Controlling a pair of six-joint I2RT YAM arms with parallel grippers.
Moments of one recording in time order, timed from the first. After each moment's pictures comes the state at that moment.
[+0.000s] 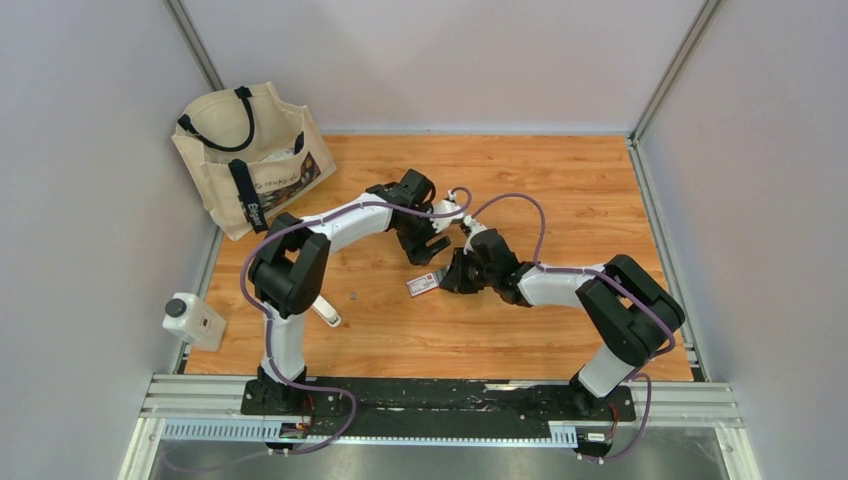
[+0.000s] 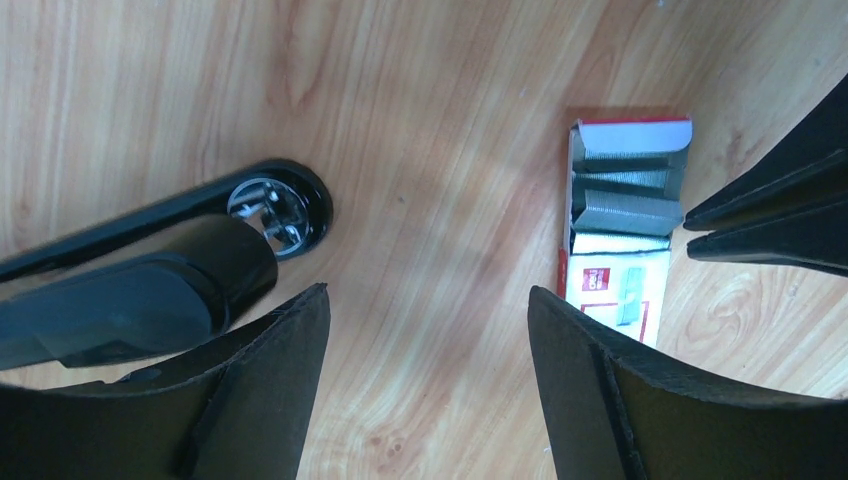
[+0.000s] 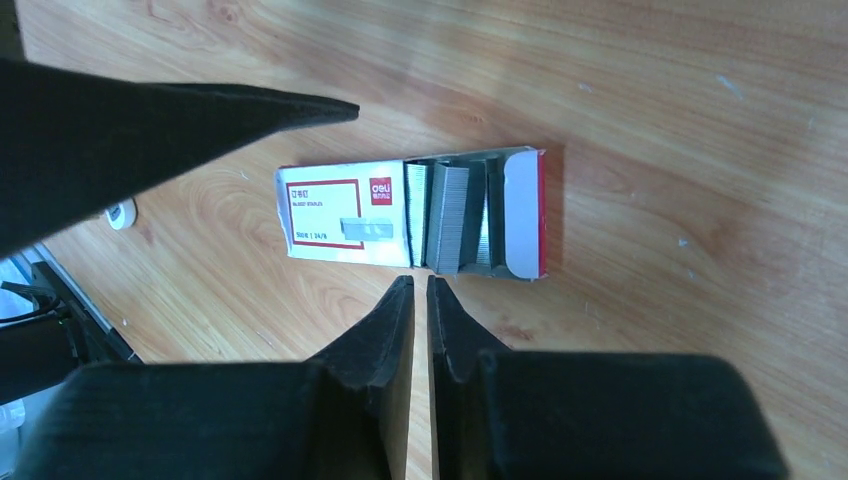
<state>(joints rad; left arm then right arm) -0.62 1.98 1.46 -0.62 0.27 0.52 0.69 1.63 0.68 0.25 -0.23 0.64</state>
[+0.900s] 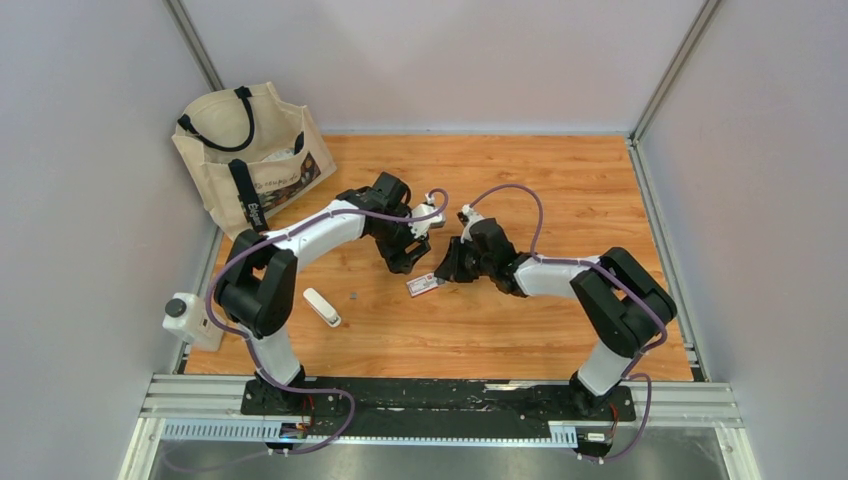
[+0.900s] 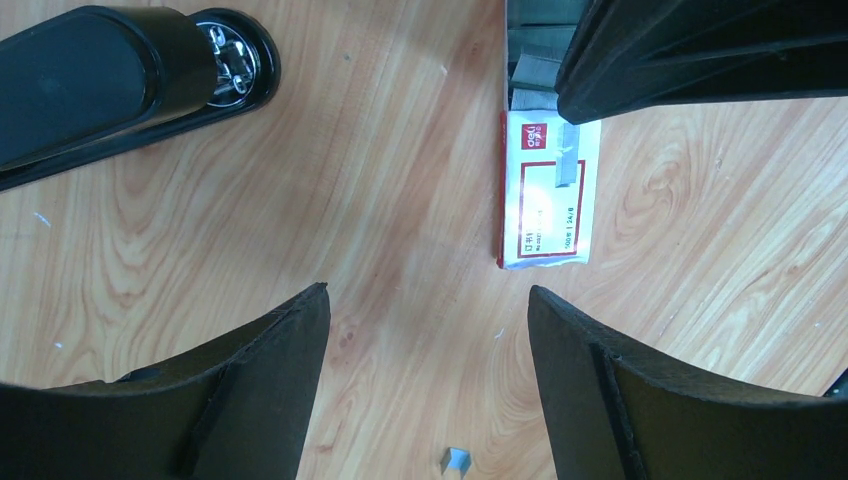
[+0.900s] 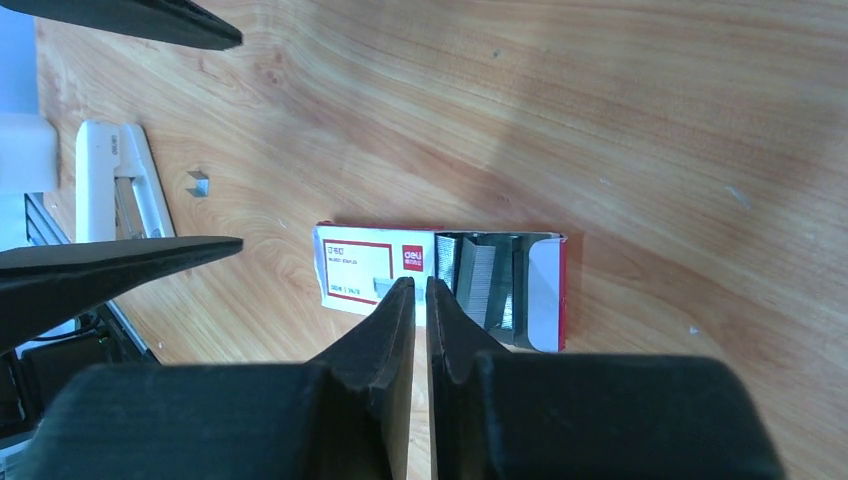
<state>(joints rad) -0.56 1.77 1.28 -0.67 0.34 0.54 0.65 1.68 0.75 0.29 -0.27 0.65</state>
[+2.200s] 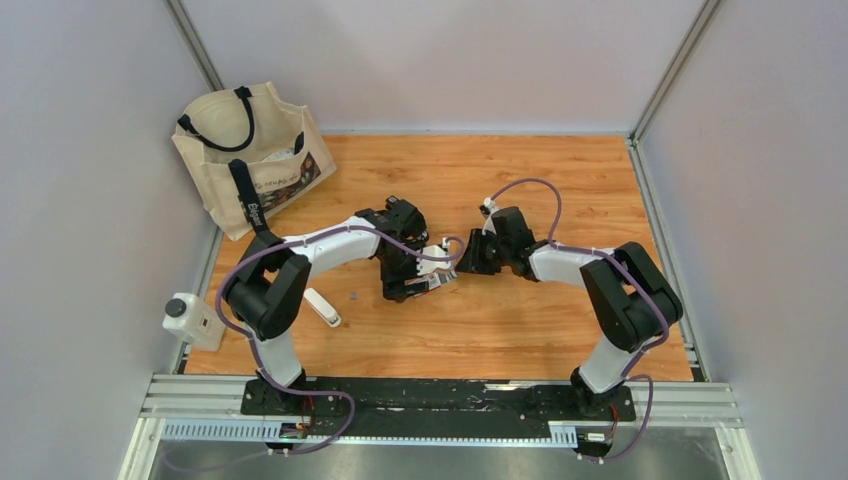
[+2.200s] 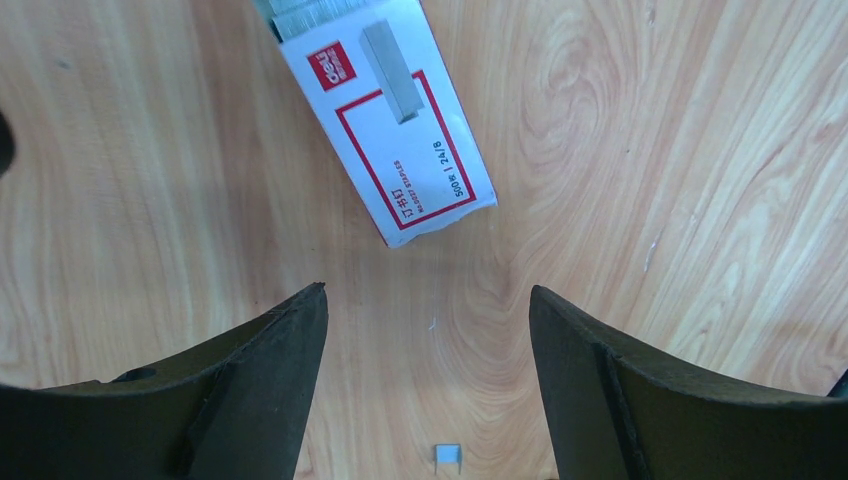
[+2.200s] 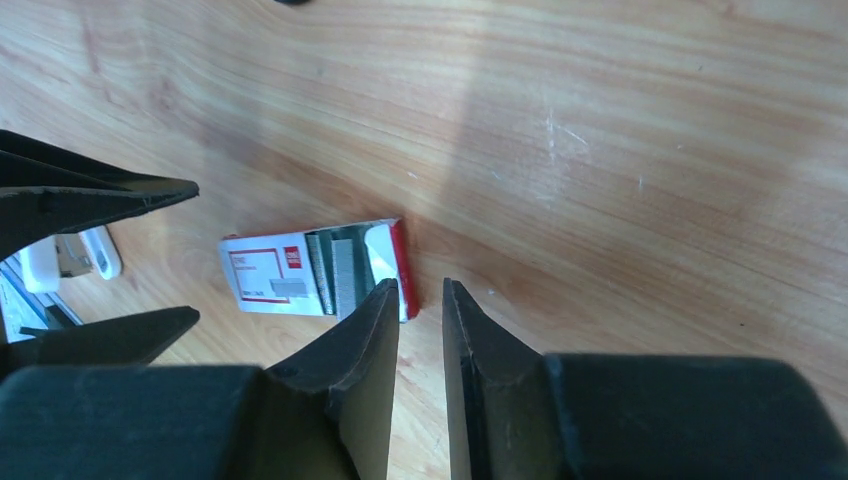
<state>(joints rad) -0.66 1.77 1.18 -0.73 0.30 0.79 0.48 1.67 0.79 0.10 -0.34 0.57</state>
